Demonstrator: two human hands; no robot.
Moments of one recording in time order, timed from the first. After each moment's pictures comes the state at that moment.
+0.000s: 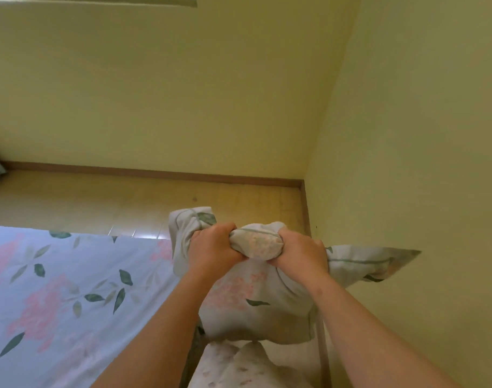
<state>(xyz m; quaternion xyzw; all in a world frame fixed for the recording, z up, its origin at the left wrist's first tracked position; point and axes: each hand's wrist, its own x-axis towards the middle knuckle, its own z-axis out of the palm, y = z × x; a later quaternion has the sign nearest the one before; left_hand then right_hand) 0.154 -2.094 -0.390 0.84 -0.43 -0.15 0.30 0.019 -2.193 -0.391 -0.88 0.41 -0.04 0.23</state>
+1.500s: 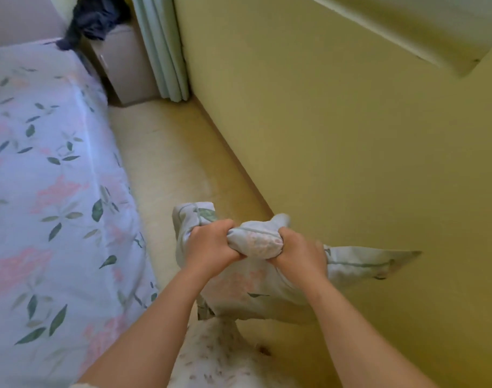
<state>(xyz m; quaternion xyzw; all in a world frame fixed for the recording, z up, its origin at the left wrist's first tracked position) 0.578 -2.438 -0.412 0.95 0.03 -0.04 0.32 0.581 -2.606 -0.410 -0.98 -0.03 0.07 0.20</state>
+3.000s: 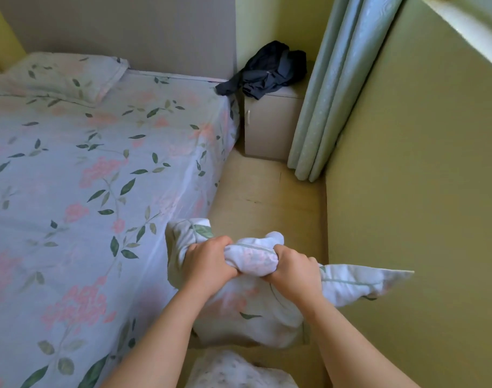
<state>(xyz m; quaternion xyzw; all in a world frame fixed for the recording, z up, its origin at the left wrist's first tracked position) 1.160 -2.078 -0.415 0.88 0.36 0.07 0.29 1.268 -2.203 -0.425 -0.90 -0.36 0.16 0.18</state>
